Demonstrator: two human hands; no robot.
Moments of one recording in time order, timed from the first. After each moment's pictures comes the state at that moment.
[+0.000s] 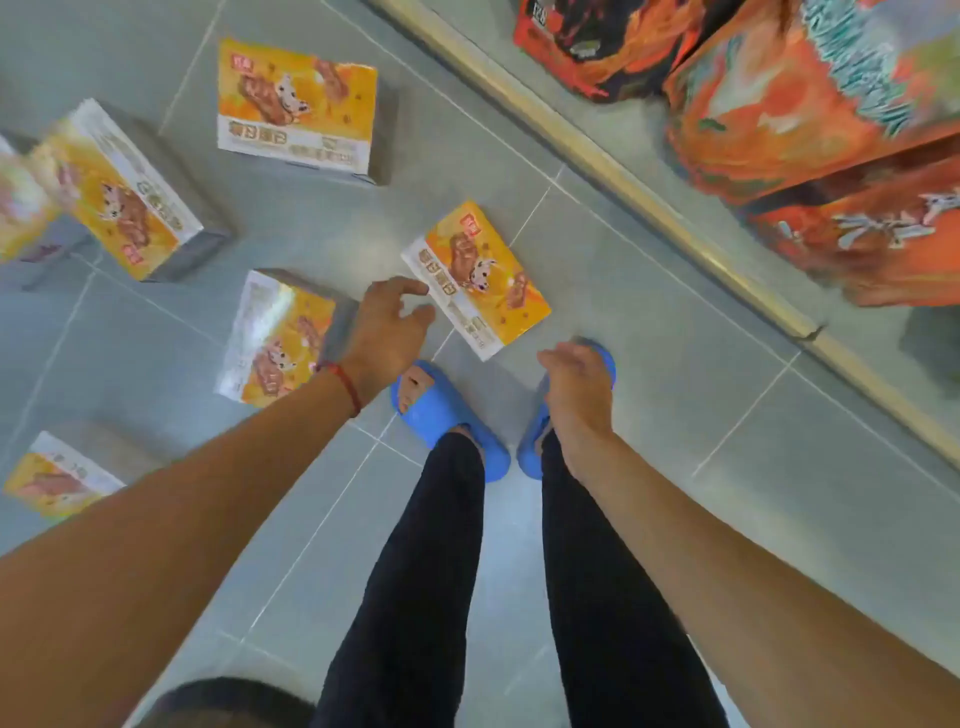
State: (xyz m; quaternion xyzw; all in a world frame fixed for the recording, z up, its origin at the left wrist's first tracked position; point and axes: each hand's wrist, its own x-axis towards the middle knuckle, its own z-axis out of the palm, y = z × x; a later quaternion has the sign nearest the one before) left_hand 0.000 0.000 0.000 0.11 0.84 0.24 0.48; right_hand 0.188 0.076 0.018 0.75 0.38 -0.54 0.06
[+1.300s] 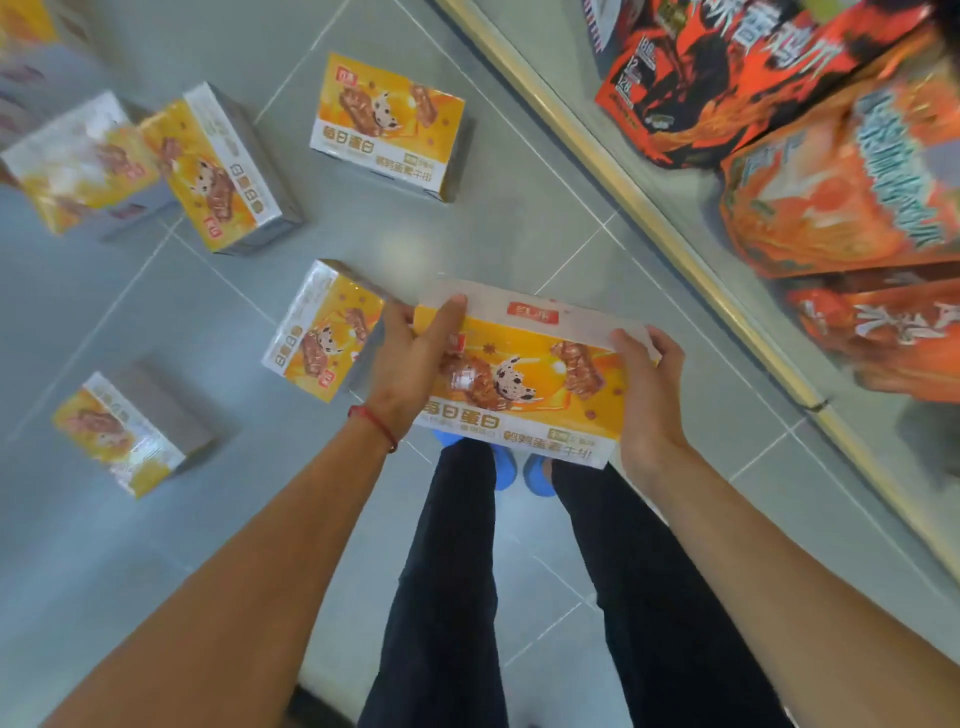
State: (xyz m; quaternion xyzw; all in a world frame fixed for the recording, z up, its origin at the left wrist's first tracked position) left_hand -0.004 -0.027 0.066 -0.10 0.78 0.40 0.48; right_hand 0.169 0.112 0.077 0.67 0.38 -0.64 0.01
